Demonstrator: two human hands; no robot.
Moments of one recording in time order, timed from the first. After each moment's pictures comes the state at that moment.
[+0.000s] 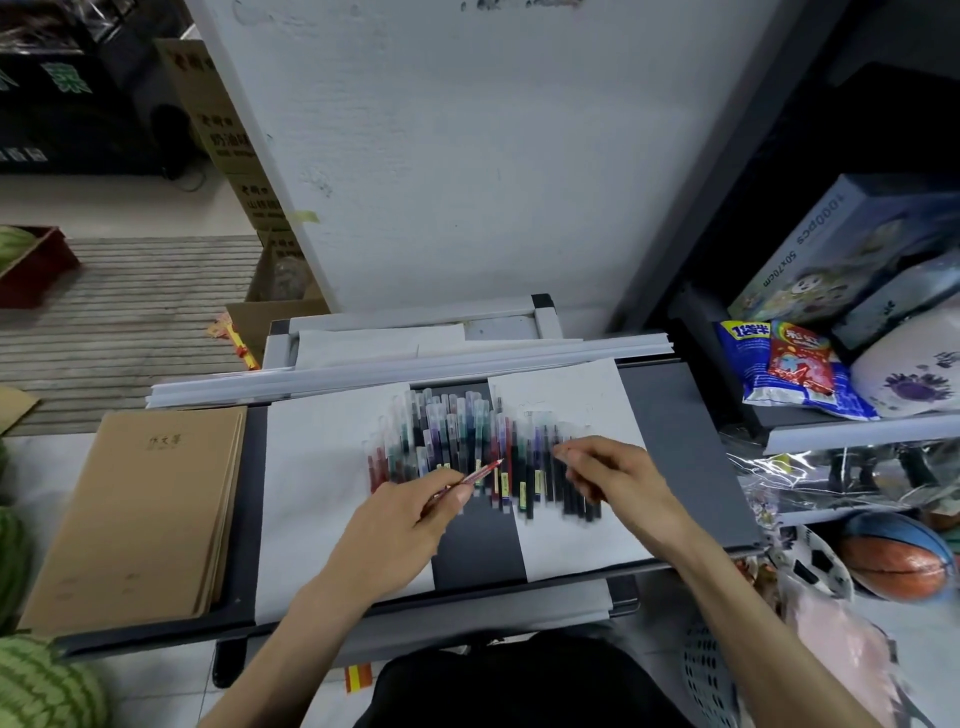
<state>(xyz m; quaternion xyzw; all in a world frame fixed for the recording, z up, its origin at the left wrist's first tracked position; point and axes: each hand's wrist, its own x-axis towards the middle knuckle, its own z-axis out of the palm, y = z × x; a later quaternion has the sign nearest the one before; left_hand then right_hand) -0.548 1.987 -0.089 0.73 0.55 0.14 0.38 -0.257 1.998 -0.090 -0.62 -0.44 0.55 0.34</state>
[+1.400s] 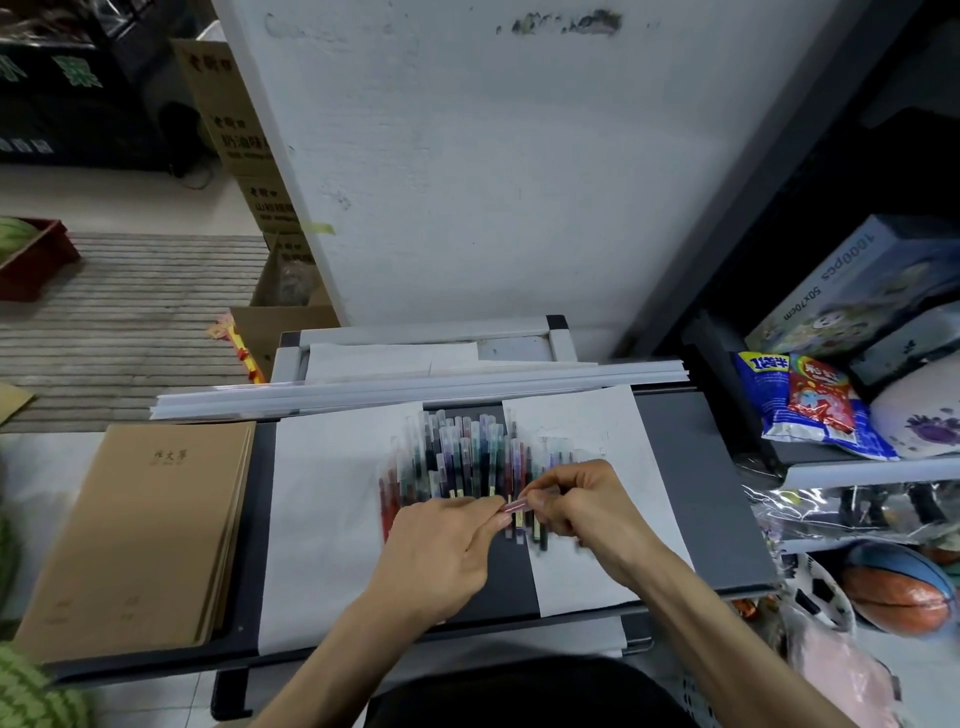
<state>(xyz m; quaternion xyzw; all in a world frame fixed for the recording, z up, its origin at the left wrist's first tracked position) -0.527 1.997 -0.070 0.80 0.51 0.14 0.26 -0.319 2.020 -0.069 -0.60 -0.40 0.62 0.31</state>
